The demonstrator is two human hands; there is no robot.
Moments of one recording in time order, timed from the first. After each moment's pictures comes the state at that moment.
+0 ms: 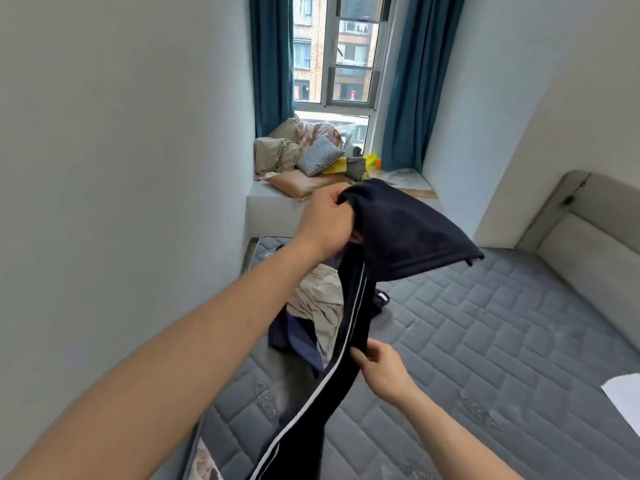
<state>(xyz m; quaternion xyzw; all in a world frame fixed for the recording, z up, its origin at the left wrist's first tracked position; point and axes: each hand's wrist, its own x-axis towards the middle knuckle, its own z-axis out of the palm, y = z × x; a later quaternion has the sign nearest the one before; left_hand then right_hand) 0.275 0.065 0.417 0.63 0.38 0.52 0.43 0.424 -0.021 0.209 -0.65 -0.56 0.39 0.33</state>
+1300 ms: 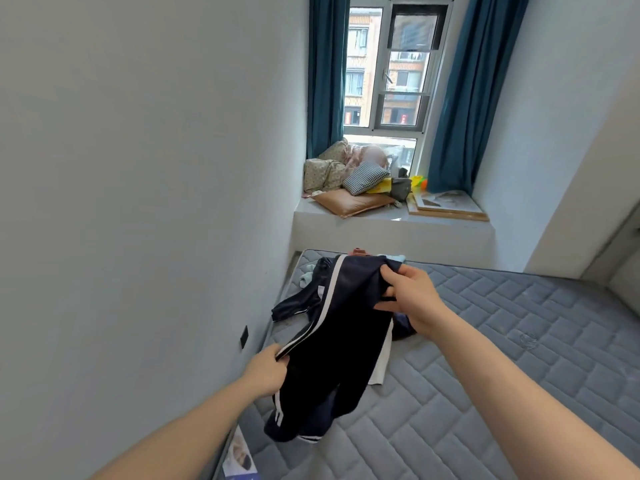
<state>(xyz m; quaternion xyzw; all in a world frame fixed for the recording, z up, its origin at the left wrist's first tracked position) 0.146 -0.049 0.198 0.57 0.73 0.17 0.33 0.406 0.000 0.340 -0.50 -0.46 0.55 0.48</state>
